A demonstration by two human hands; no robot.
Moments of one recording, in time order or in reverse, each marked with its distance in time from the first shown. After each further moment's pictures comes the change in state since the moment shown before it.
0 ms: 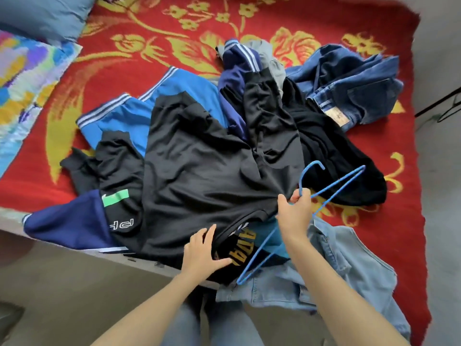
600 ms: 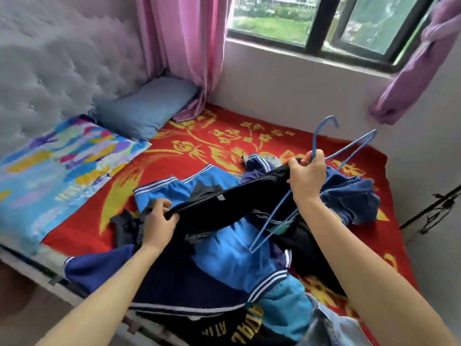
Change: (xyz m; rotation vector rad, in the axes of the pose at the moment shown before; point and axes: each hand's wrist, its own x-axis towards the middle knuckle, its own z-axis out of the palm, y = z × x) left_hand -0.073 -0.054 -0.252 -0.762 0.866 -0.025; right_hand -0.061 -0.247 -0.035 0.240 0.050 -0.688
